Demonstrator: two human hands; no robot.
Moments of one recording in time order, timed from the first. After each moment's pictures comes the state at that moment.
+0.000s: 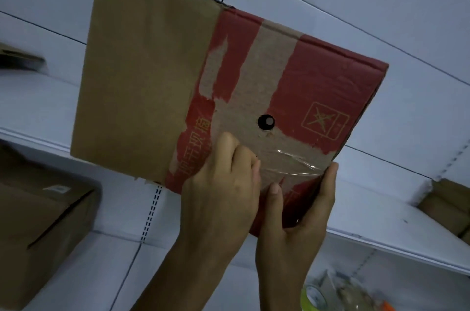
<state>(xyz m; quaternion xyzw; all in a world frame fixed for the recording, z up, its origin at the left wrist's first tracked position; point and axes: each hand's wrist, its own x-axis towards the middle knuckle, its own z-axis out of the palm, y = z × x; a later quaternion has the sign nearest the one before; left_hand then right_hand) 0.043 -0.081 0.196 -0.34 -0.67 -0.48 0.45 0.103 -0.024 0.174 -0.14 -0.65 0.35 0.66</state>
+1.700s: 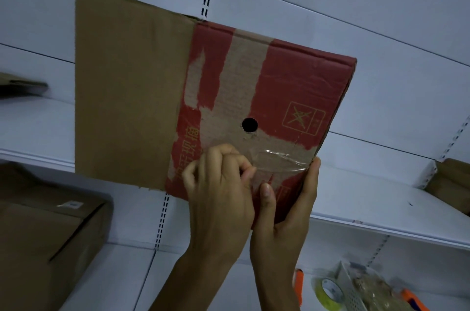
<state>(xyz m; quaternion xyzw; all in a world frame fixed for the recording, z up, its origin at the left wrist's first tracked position) 0.048 -0.068 0.181 -0.33 -0.67 -0.53 0.40 0.103 -0.016 0.159 -0.12 -0.68 0.33 0.65</state>
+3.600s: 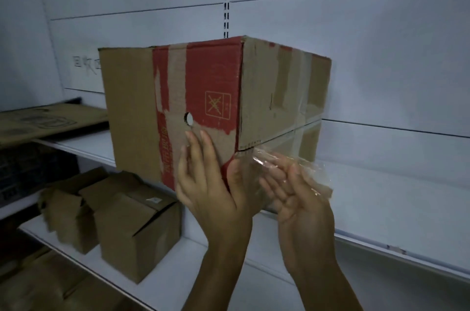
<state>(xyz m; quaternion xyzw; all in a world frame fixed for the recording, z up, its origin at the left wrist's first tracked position) 0.084 0.019 0.173 -0.09 -0.70 -0.48 0.52 0.151 0.088 0.197 0.05 -0.44 0.86 0.26</state>
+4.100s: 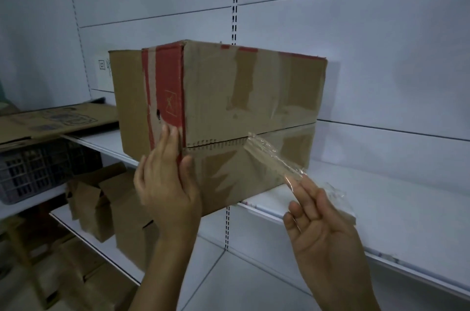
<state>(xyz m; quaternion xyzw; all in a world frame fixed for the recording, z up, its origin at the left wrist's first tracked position) 0.081 -0.030 0.179 -0.10 -0.69 -0.37 0.61 0.176 0.137 0.181 0.02 -0.32 0.94 0.15</state>
